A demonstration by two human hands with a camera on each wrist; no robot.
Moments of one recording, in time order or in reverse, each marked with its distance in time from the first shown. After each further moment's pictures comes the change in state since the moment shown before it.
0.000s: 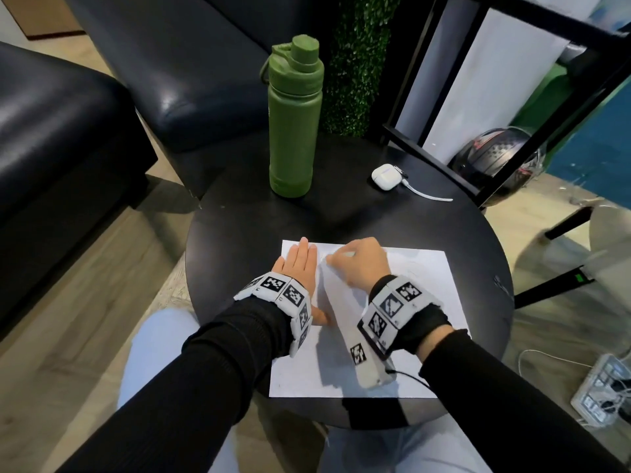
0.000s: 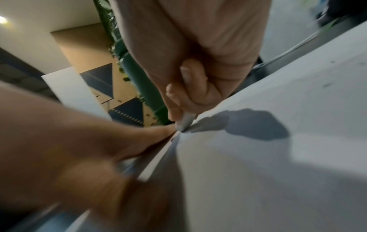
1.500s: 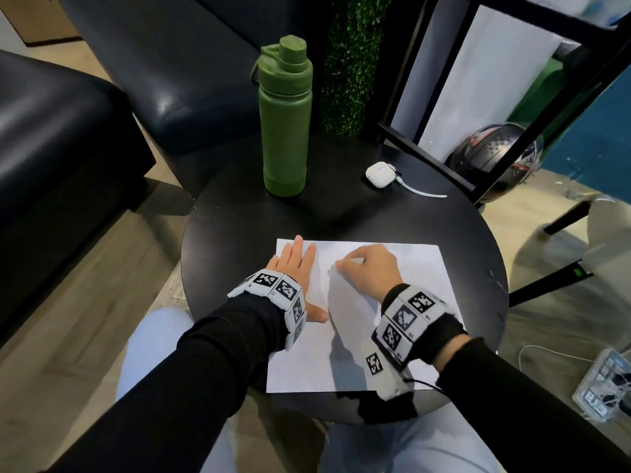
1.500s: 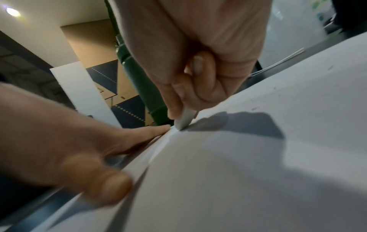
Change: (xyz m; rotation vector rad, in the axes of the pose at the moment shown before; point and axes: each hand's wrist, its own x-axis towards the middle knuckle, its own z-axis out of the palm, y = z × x) left_hand 0.004 0.000 0.002 0.019 -0.009 0.006; right_hand -0.009 0.023 -0.018 -0.056 -0.009 -0.031
